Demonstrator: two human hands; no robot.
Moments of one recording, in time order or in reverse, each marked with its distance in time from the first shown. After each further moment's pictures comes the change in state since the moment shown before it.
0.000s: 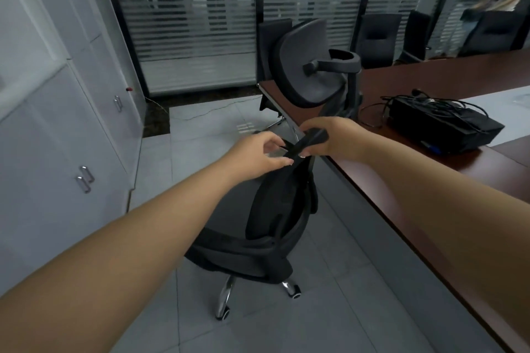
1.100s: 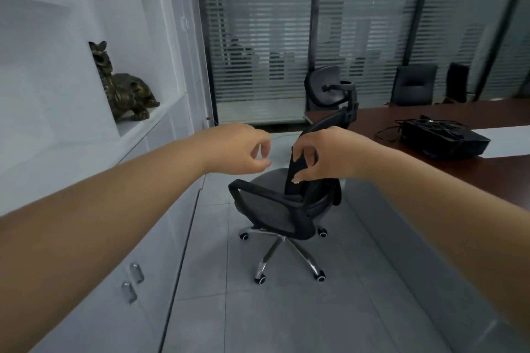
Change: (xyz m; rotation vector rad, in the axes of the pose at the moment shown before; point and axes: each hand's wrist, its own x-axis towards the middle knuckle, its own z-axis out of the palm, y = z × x) left_hand -0.444 0.168 -0.031 0.775 0.029 0.095; right_hand -0.403 -0.183 -0.038 -0.261 -0.040 -0.407
